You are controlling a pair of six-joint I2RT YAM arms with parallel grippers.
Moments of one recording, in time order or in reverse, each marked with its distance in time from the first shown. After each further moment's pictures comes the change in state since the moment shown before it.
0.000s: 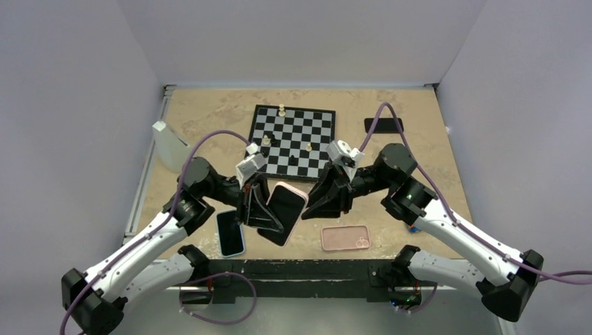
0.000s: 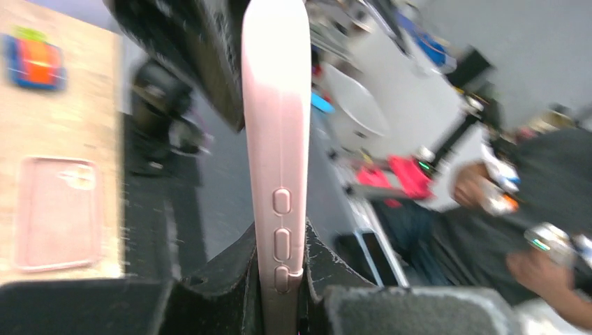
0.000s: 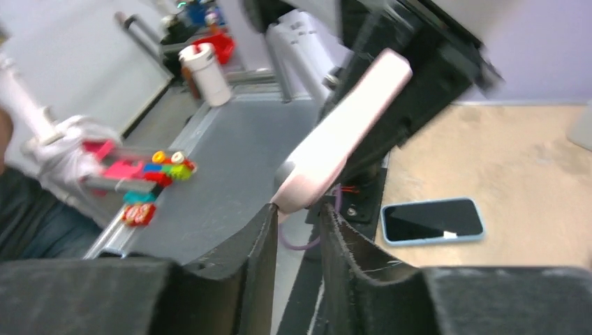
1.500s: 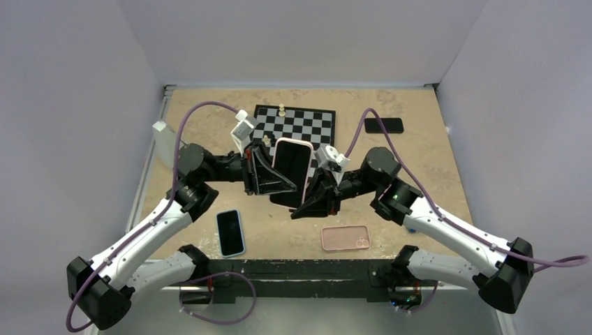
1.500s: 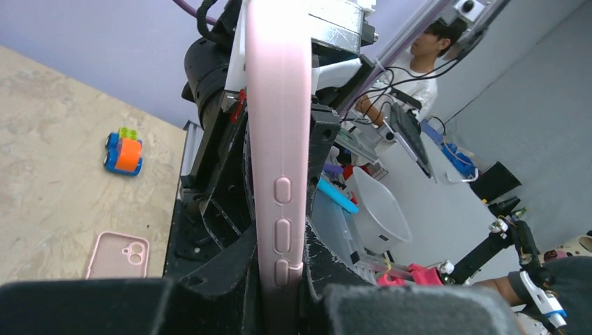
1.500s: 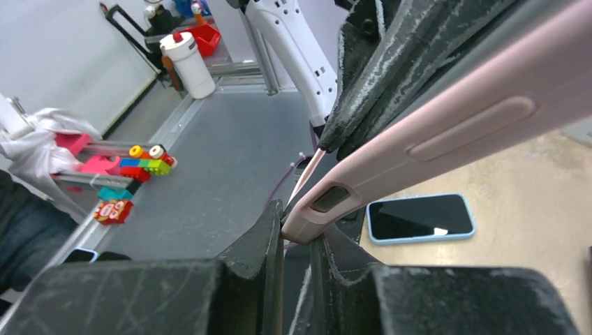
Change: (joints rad) left arm 0.023 0.070 0.145 0.018 -0.362 -0.096; right arm 0.022 0.018 -0.130 0.143 0.145 -0.005
